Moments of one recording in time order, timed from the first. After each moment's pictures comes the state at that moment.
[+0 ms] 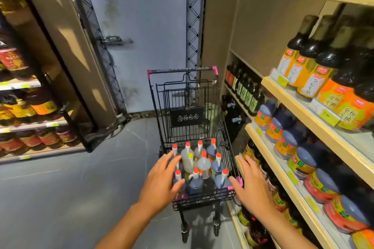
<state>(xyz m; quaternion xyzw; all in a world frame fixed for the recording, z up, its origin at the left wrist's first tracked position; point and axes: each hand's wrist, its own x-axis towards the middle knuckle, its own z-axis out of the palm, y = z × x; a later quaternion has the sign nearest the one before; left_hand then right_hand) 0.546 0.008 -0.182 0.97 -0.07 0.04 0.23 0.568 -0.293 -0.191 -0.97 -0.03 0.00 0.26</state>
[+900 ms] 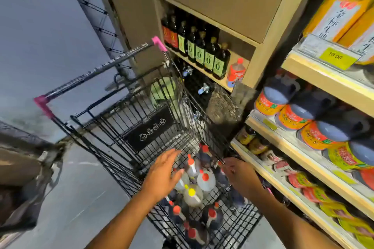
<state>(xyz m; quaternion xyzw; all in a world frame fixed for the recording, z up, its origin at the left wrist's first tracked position) 0.974 0.031 -0.313 0.91 -0.28 -0.20 0.22 0.850 -0.222 -0.317 -0.90 0.26 0.12 0.34</state>
